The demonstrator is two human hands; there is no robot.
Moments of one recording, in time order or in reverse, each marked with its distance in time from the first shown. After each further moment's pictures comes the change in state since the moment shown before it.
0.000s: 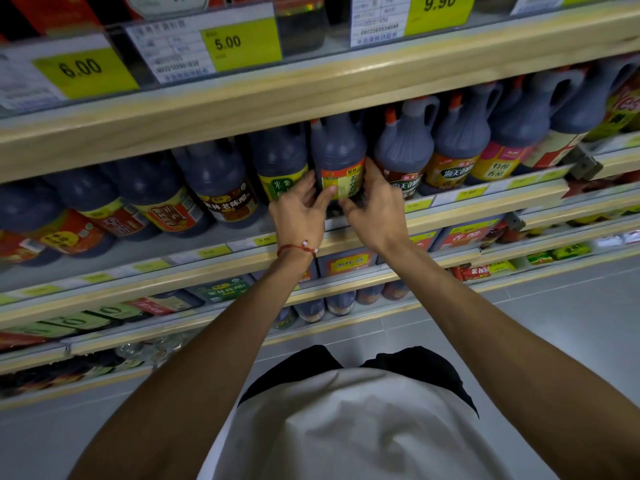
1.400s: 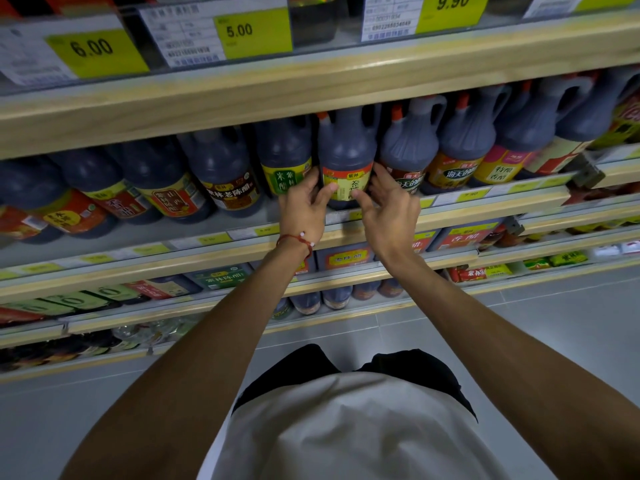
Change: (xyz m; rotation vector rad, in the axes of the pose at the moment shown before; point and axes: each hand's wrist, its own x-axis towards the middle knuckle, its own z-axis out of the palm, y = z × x) left_hand -0.003 0.003 -0.007 0.145 -0.134 -0.010; right_hand -0.011 0.018 0.004 0.112 0.131 -0.002
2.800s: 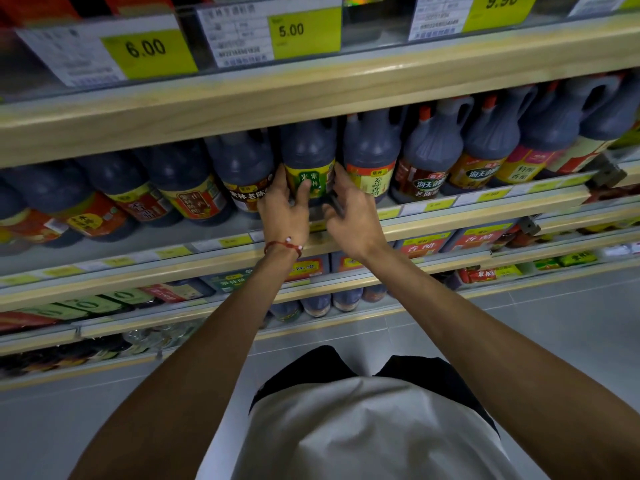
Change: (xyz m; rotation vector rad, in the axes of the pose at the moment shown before) left_hand 0.014 -0.045 -0.048 0.099 0.194 0.005; right_hand -0.013 -0.051 0.054 0.058 -0.347 -0.016
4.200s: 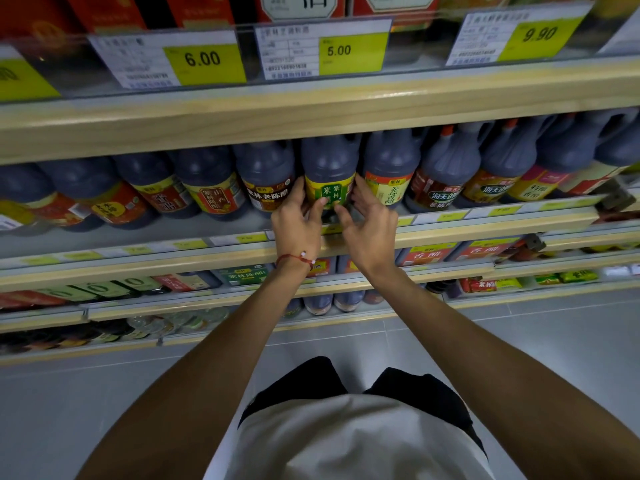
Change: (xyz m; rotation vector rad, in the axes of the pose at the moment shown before) left_hand -0.021 0.002 -0.011 -0.116 -0.032 -0.109; right_hand -0.009 0.004 0.012 -0.090 0.275 -0.017
